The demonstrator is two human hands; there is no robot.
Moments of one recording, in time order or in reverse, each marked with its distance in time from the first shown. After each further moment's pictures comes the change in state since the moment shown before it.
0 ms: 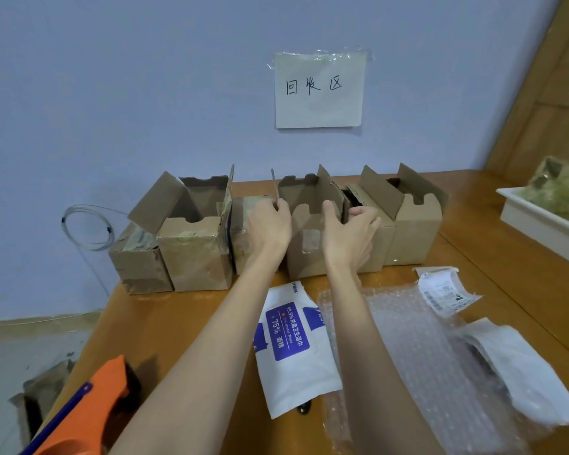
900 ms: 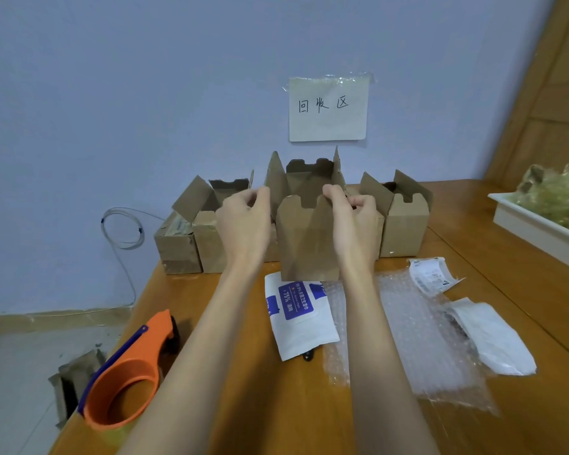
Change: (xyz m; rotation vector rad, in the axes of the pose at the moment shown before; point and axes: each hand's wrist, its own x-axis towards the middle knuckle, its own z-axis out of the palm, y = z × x) left_hand -0.098 0.035 -0.112 -0.291 0.180 0.137; right_hand -0.080 -0.053 -0.098 0.282 -0.271 0.015
